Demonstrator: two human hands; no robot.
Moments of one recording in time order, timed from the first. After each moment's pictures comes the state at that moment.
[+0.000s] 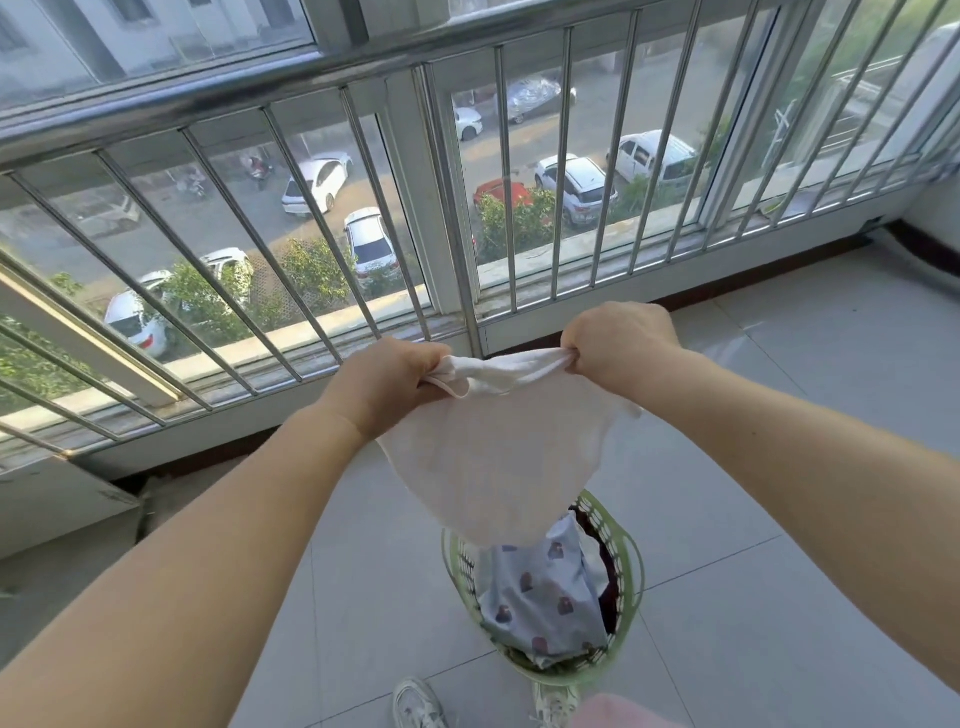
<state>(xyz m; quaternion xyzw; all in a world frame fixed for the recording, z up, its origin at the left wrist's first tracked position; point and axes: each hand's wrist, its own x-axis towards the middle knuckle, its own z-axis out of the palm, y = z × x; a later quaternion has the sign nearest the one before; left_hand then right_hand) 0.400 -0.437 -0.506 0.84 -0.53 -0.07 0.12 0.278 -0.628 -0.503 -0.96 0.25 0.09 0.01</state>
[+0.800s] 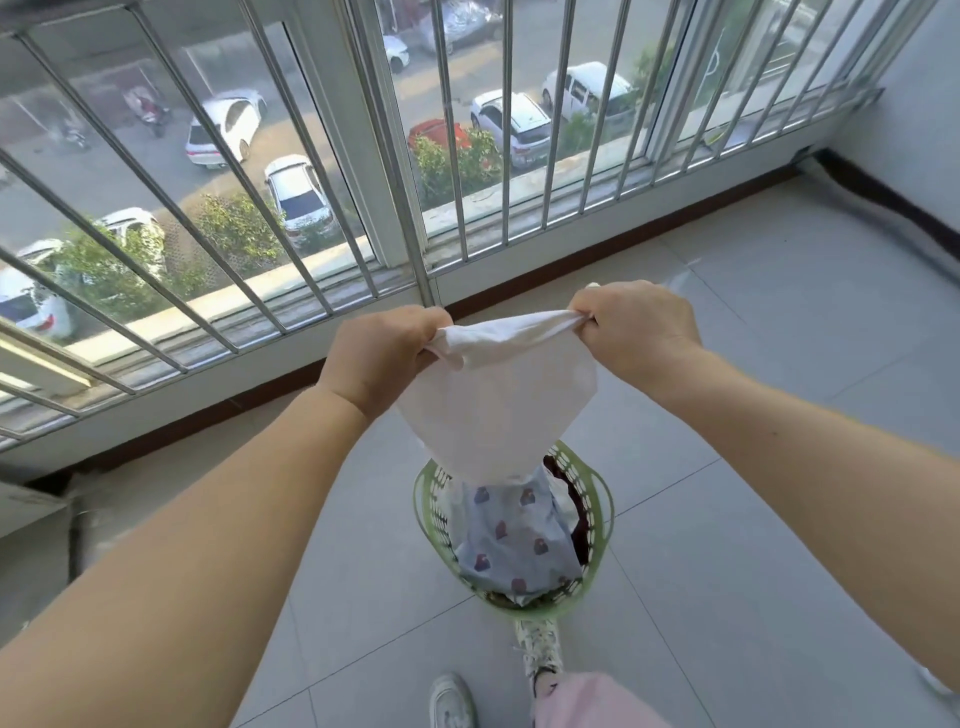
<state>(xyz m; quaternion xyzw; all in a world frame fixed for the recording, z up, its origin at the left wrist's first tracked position) 0.404 -0.459 -0.561 0.78 -0.60 0.06 0.17 0.237 -0.628 -0.543 -0.95 0.31 -0.01 0.05</state>
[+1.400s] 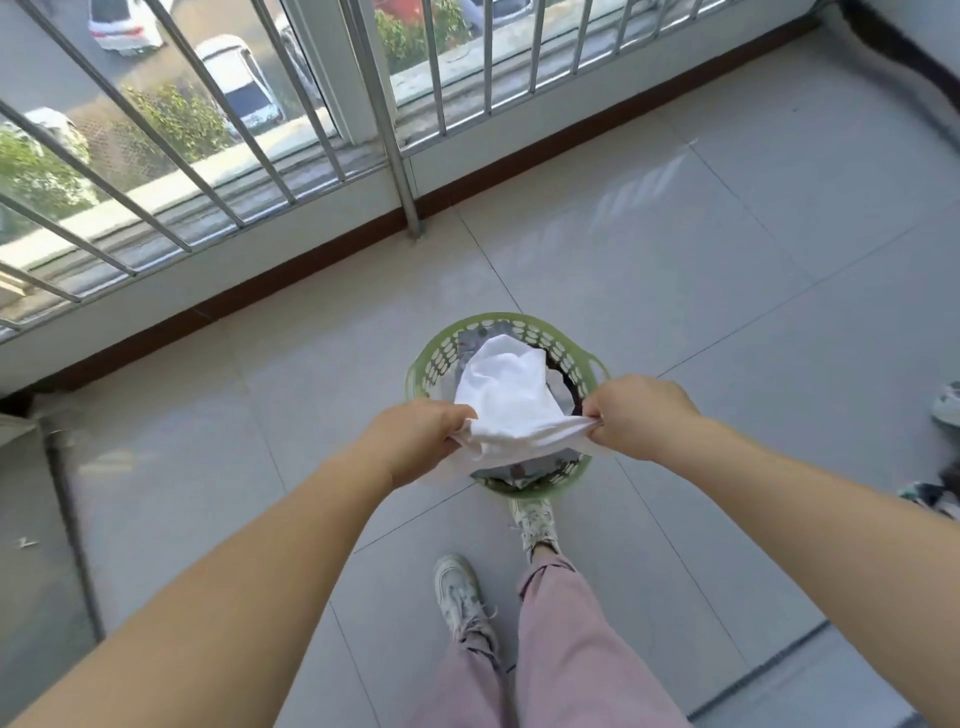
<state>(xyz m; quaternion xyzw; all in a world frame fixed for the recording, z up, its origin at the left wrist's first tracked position) 0.322 -0.360 -0.691 0.75 -0.59 -0.30 -0.01 0.150 -0.521 -0.669 -0.89 0.30 0.31 0.13</state>
